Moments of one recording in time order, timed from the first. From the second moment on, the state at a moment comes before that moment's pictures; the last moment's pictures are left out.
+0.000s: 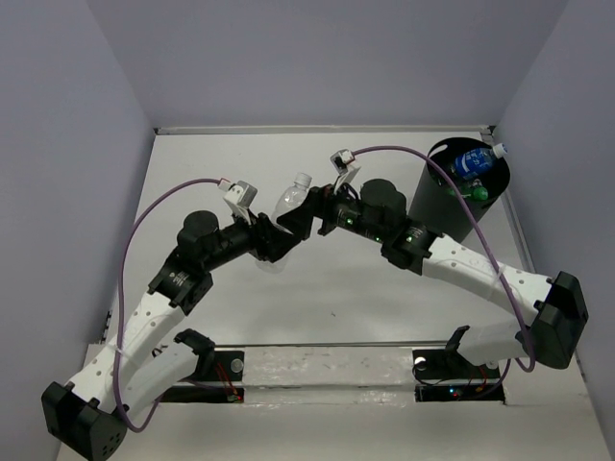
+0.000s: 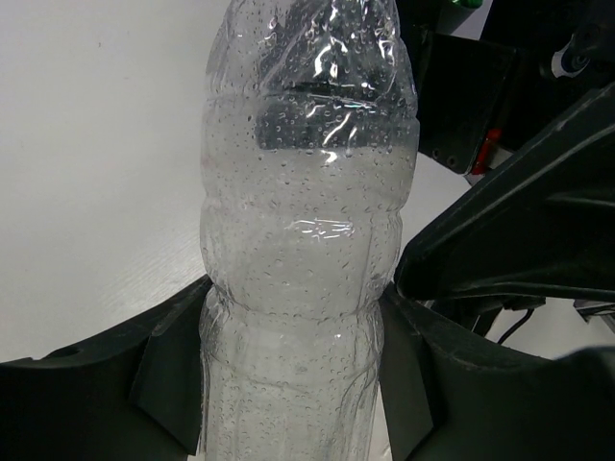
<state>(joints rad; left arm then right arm) -0.50 0.77 0.68 -0.08 0.44 -0.46 0.89 1.34 1.11 0.13 -0.16 0.59</state>
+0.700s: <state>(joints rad) -0.52 0.75 0.80 -0.26 0.35 -0.34 0.87 1.25 1.10 0.14 0.16 0.53</state>
